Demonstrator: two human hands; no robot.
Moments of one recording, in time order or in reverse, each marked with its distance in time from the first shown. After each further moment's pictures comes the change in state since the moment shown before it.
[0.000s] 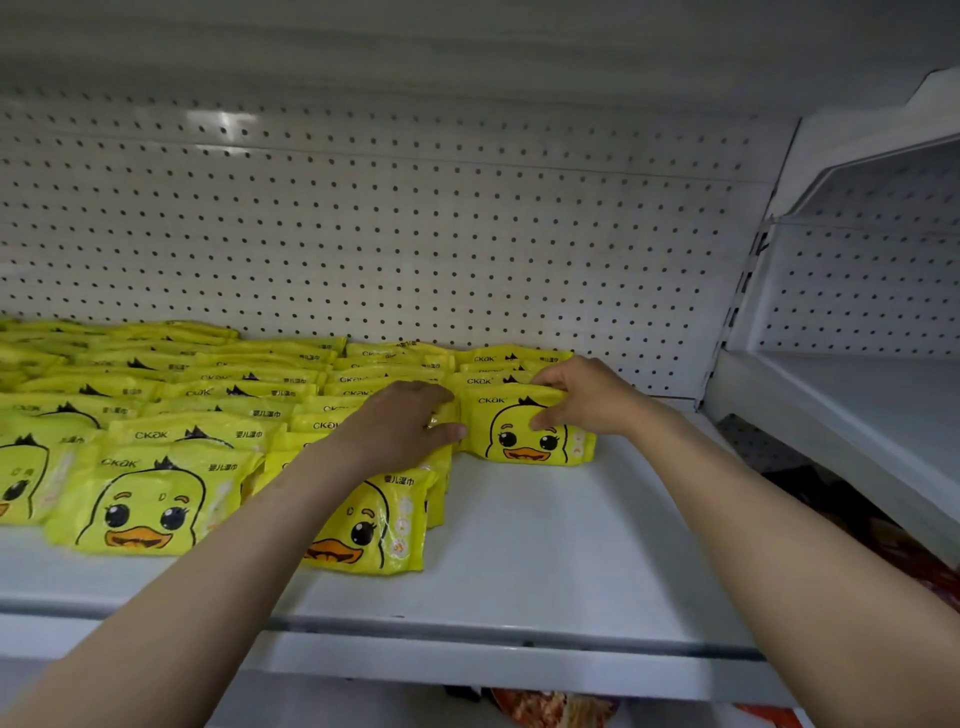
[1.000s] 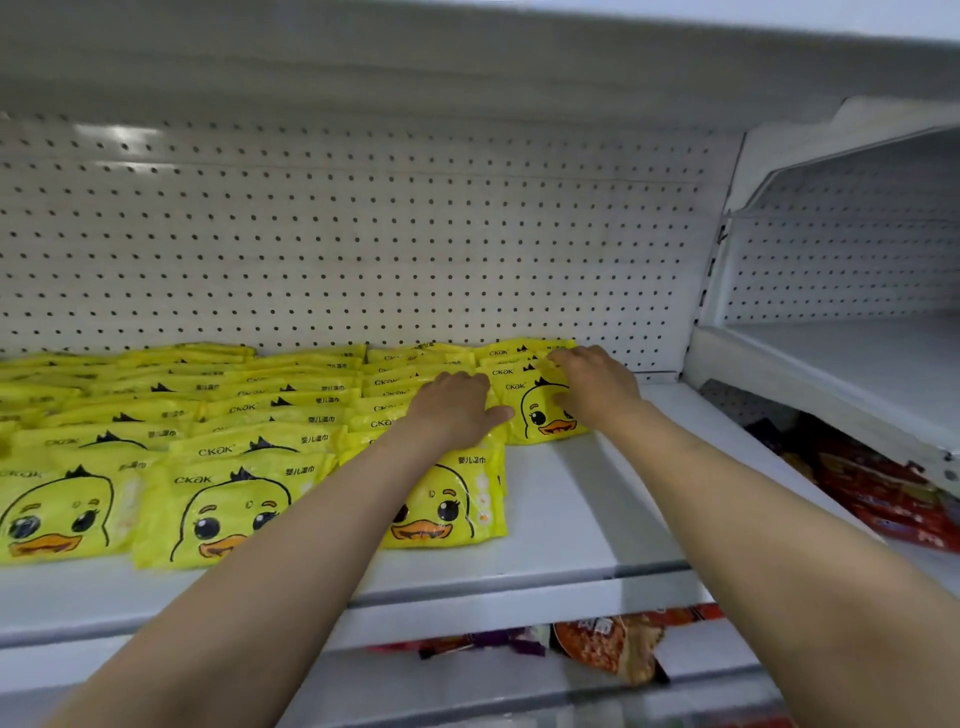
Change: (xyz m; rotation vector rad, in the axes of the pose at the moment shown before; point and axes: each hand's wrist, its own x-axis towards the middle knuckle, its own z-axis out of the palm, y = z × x) left_hand 0.004 -0.003 -0.004 0.083 -0.052 0.034; right_hand -0.022 -0.055 0.039 -0.509 0.272 0.269
